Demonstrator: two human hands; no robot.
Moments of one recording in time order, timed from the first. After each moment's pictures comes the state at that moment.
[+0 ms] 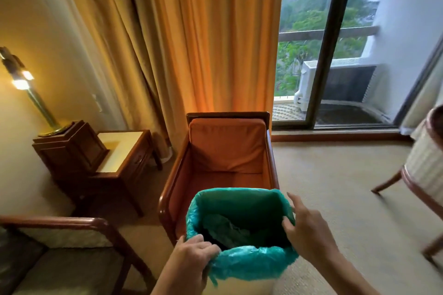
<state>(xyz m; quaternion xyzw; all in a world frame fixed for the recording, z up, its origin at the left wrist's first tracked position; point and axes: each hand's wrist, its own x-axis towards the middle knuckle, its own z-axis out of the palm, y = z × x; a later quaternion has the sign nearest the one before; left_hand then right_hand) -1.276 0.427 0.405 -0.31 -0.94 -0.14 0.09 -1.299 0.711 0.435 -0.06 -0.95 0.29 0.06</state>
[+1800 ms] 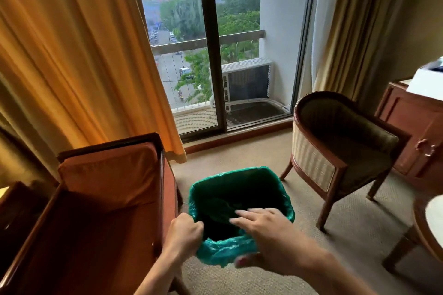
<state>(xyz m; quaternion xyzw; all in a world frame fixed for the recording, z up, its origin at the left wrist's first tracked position) -1.385 0.913 0.452 0.02 -0.95 -0.28 -0.15 -1.293 1.106 0.473 0.14 -0.98 0.11 -0.08</state>
